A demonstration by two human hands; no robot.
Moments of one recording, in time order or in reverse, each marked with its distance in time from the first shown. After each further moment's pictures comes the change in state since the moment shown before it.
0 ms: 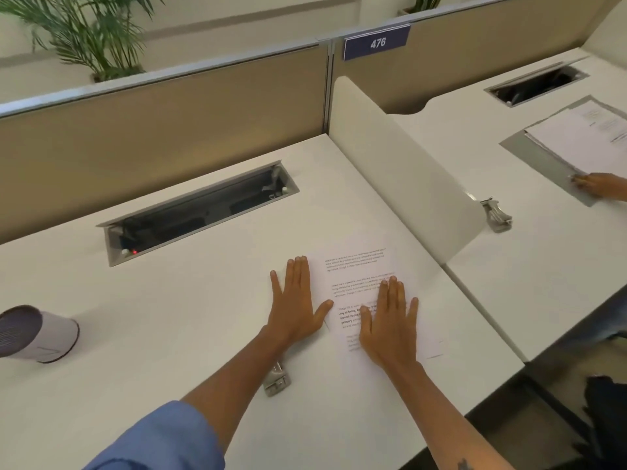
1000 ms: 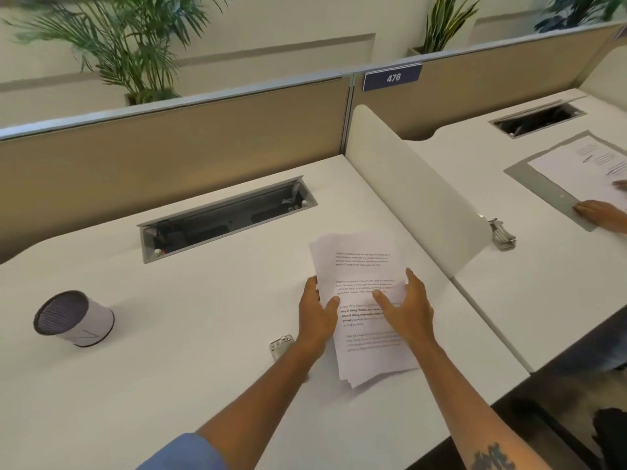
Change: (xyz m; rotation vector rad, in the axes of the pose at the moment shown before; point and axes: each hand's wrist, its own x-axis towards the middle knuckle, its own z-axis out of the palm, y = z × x) left_hand -0.046 0.053 -0.038 -1.145 0.296 -0.357; right_hand 0.023 -0.014 -0.068 0.587 -0.021 0.193
